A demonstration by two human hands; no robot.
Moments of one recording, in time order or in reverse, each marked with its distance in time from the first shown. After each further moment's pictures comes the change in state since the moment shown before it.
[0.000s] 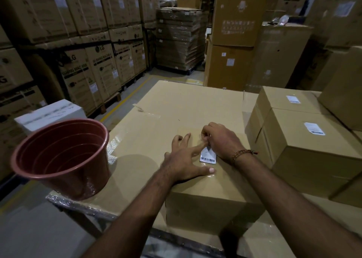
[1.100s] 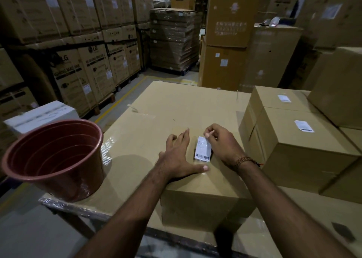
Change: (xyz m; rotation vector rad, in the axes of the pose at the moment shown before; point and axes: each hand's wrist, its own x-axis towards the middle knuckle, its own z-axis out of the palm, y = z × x) left_hand -0.010 0.013 -0.011 -0.072 0.003 -0.065; right_hand -0.036 -0.004 -0.009 0.602 0.133 0.328
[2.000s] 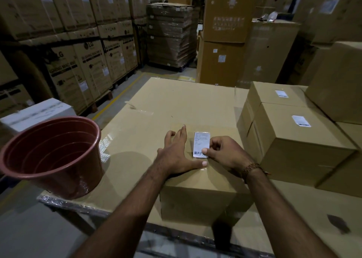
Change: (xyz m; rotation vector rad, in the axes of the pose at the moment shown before) left_hand 0.002 -0.004 0.006 -0.006 0.017 -0.015; right_hand -0.031 0.013 -0.009 -0.019 -0.201 0.108
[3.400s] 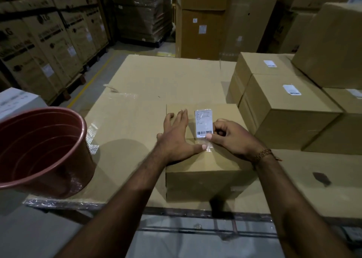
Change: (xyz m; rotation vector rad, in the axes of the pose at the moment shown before) left_hand 0.013 -0.022 0.004 -0.018 -0.051 0.141; right_hand -0.022 0.007 0.006 -0.045 -0.008 -0.098
